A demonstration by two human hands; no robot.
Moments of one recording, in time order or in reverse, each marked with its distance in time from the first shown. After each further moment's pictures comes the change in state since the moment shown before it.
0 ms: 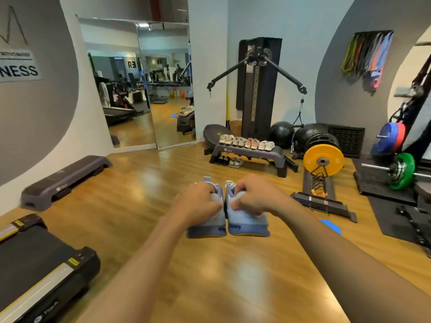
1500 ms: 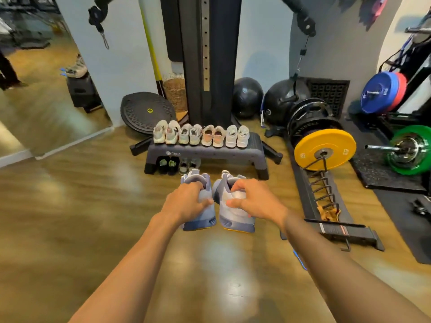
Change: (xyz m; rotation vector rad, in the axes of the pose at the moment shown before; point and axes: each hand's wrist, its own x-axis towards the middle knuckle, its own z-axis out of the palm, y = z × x) left_hand 1.213 -0.303 0.321 -0.026 -0.365 0.182; right_hand 1.110 0.496 -0.105 0.178 0.112 0.310
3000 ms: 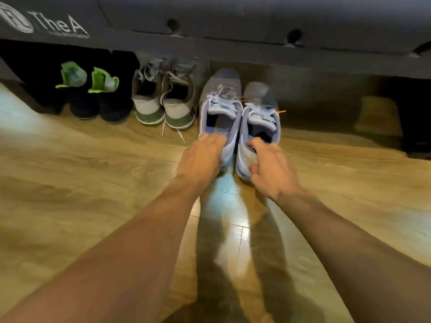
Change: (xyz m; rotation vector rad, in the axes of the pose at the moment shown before) left_hand 0.767 -0.516 0.634 0.098 -0.013 0.002; right_hand 0.810 0.571 0.526 -0.190 0.009 0.085
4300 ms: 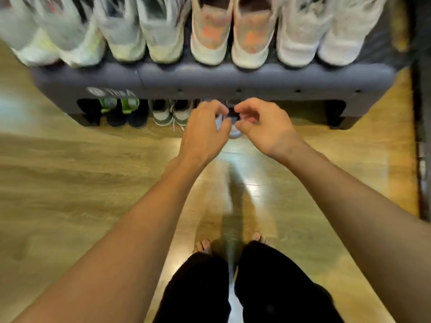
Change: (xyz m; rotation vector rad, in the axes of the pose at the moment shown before) left_hand -0.046 0.144 -0.280 -0.401 0.074 -0.124; right_hand -0.070 -0.136 -0.293 0.387 -0.085 0.155
